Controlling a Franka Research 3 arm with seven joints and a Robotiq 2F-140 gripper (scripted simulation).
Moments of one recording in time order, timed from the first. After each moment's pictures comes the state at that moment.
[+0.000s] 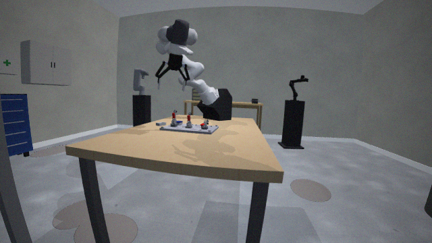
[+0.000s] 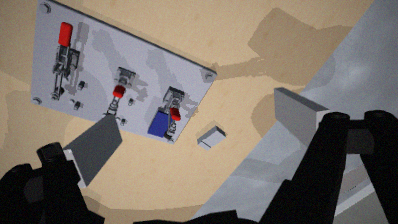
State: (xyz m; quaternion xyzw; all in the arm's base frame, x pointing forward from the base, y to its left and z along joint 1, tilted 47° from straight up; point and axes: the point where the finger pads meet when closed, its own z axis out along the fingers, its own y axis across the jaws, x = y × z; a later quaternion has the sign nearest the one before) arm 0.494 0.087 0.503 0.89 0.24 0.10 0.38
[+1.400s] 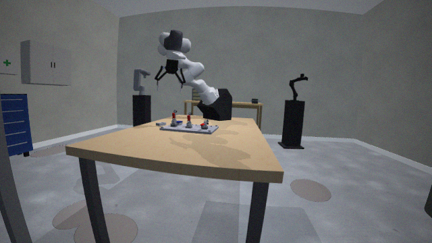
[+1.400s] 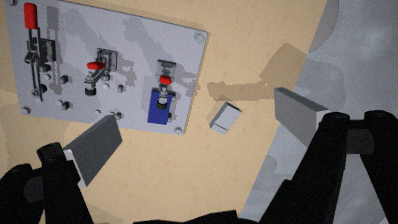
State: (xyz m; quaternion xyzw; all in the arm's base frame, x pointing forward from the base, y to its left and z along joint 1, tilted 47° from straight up) arm 0.415 0.007 0.464 0.90 0.15 0.20 0.34
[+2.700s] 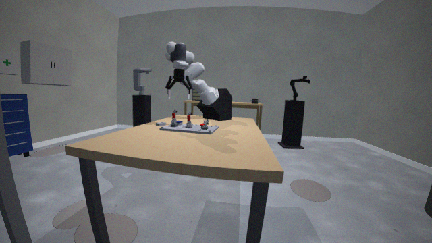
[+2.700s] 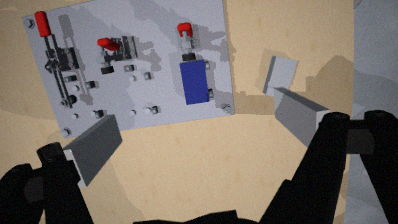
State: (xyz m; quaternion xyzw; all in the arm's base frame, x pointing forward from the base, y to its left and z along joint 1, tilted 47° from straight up) arm 0.361 -0.012 0.360 0.92 0.03 0.33 0.22
